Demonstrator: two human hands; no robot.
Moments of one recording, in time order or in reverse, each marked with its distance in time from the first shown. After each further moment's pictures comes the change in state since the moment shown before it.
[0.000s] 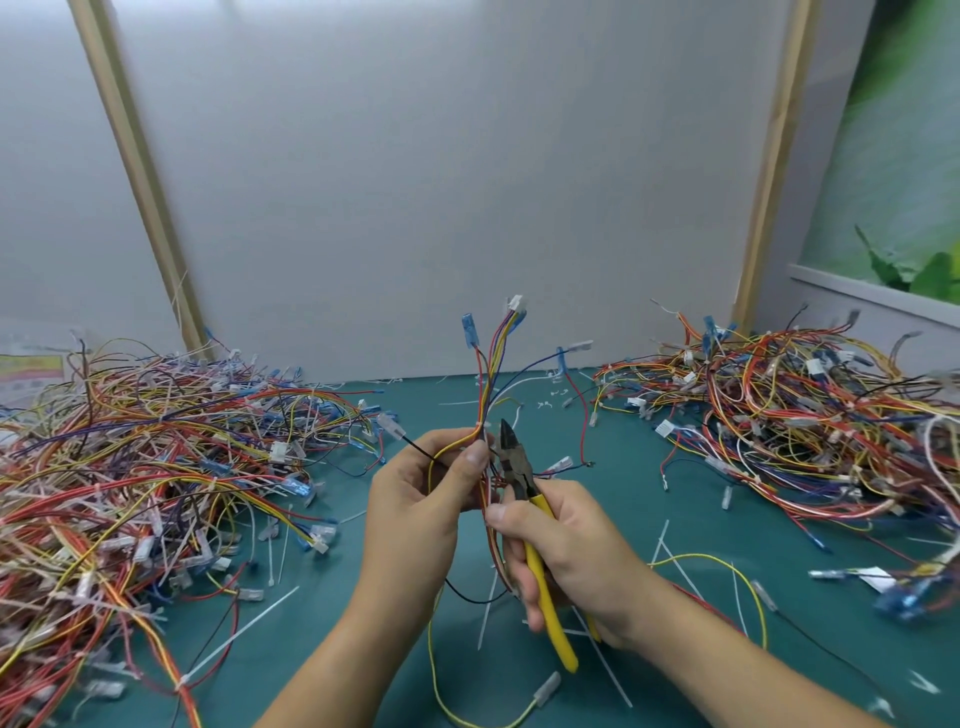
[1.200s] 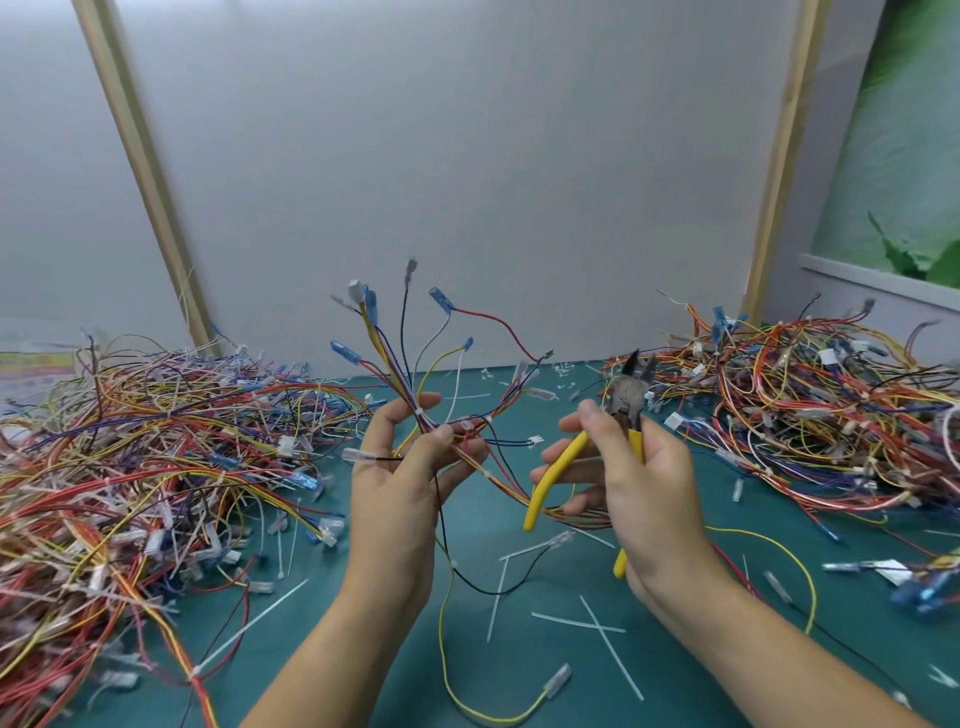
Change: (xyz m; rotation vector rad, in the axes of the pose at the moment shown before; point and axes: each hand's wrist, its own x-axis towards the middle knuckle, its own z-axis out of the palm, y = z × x) left_hand 0.010 0.005 -0.009 -0.233 0.146 -0.083; right_hand 0.004 -0.015 -0.013 0.098 0.610 -0.208
